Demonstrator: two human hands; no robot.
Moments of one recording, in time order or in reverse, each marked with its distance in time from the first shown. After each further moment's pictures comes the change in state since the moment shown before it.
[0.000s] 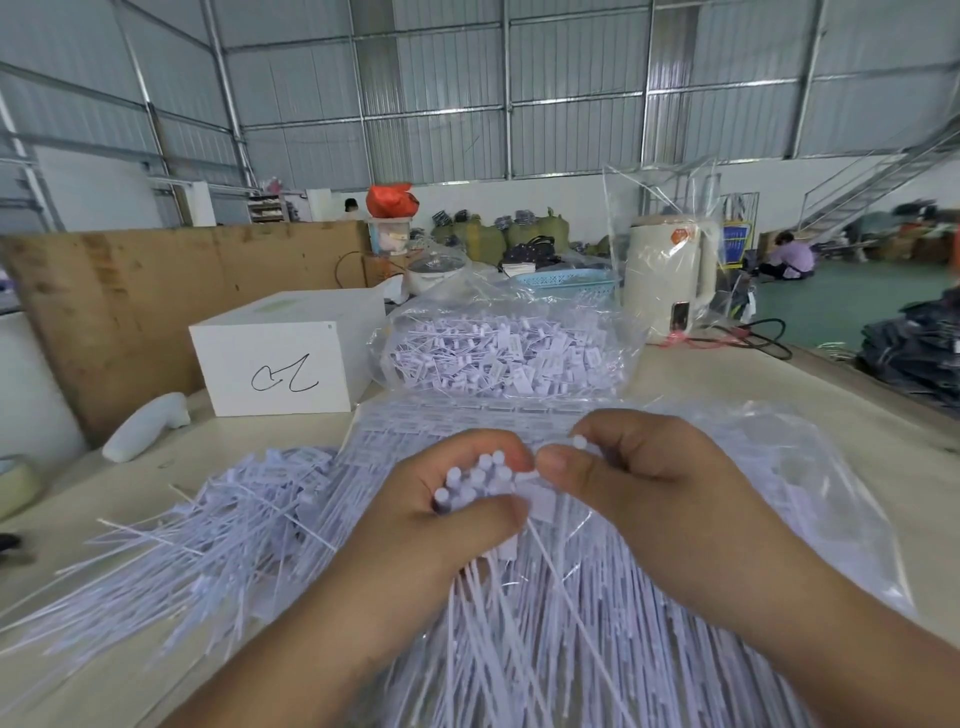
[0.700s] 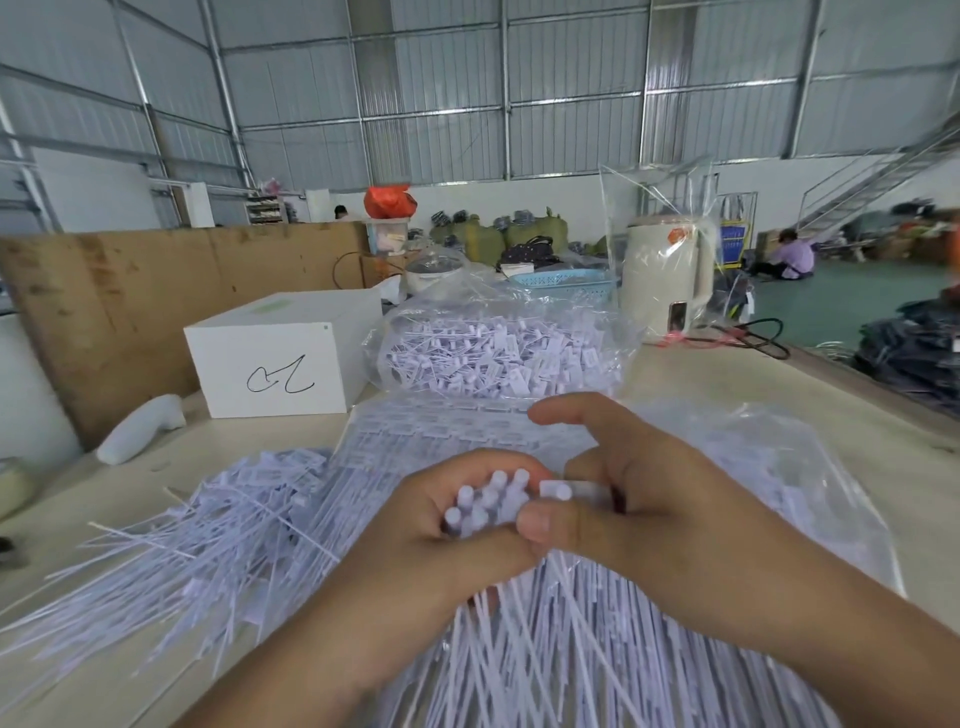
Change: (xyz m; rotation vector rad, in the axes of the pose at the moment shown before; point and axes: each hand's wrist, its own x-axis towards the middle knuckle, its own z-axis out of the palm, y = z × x) left_hand -0.003 0.004 0.004 -0.039 -0.146 0.004; right_hand -0.002 0.000 -0.010 -0.043 -0.271 -0.018
